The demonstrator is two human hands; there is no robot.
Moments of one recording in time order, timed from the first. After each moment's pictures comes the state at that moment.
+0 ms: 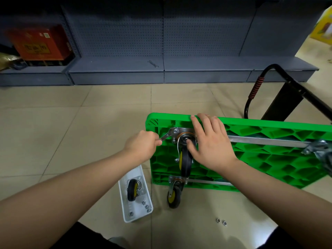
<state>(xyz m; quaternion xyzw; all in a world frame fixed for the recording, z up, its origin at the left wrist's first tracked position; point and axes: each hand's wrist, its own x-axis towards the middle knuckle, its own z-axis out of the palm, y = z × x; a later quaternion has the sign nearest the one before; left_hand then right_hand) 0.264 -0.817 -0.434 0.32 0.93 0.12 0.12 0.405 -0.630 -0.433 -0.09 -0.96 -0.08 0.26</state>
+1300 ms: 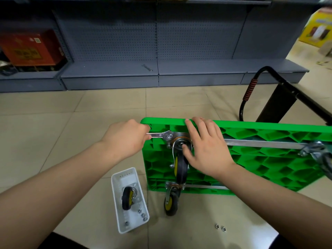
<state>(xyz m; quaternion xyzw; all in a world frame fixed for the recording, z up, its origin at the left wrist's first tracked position) 0.260 -0.829 -0.375 0.40 0.91 -0.07 -0.04 0.406 -0.628 -0.434 -0.09 -0.96 -0.08 0.25</state>
